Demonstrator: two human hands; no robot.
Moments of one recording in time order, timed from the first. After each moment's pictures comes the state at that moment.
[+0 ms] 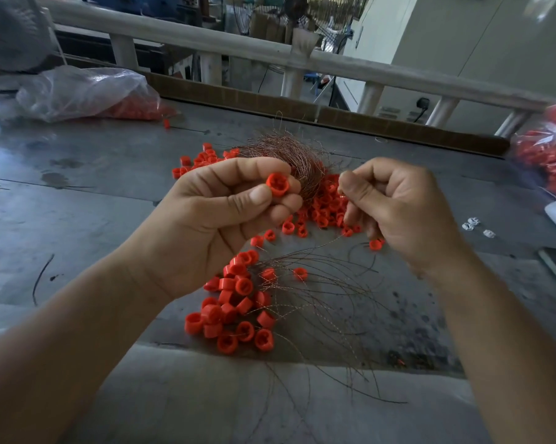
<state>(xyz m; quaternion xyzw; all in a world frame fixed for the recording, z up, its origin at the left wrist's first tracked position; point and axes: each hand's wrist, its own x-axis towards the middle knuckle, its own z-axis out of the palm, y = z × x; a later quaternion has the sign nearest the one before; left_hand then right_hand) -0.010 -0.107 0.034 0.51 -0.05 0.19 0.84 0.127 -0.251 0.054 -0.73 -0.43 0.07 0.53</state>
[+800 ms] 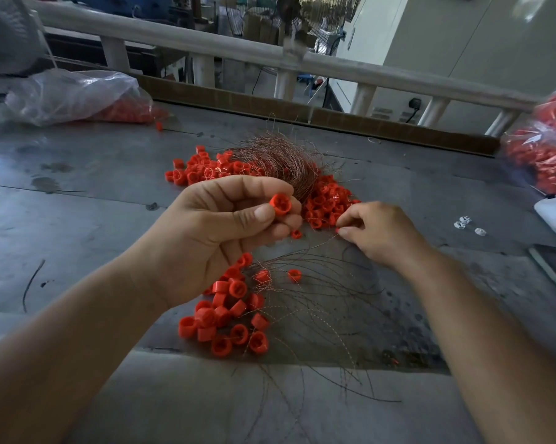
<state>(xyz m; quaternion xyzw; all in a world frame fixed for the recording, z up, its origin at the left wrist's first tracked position) -0.008 -0.108 0.030 0.53 -0.03 0.15 0.84 0.174 -0.250 0.013 -0.91 -0.38 0.00 0.18</state>
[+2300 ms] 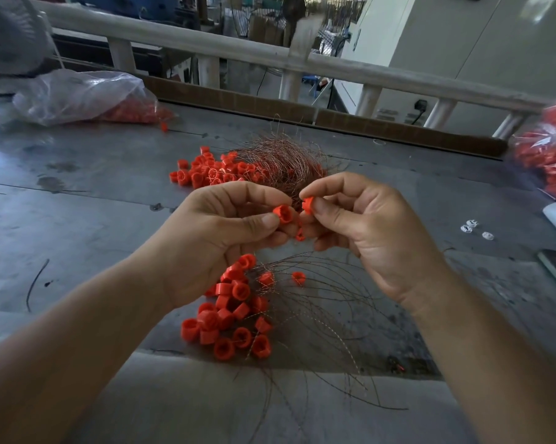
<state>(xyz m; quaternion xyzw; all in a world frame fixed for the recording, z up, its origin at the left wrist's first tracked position) -0.006 -0.105 0.027 0.58 0.03 0.17 0.80 0.108 -0.241 0.046 -0.62 -0.42 0.24 0.61</state>
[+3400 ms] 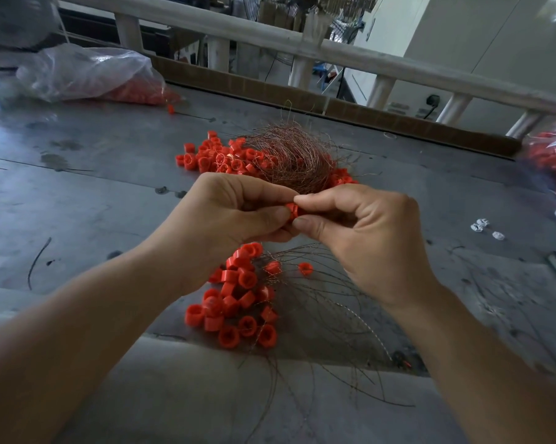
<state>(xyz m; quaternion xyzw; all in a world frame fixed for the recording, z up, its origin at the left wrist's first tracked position) -0.005 -0.110 0.024 0.66 0.08 0.20 0.71 0.091 -0.235 0.033 -0.70 -0.52 -0.06 0.49</state>
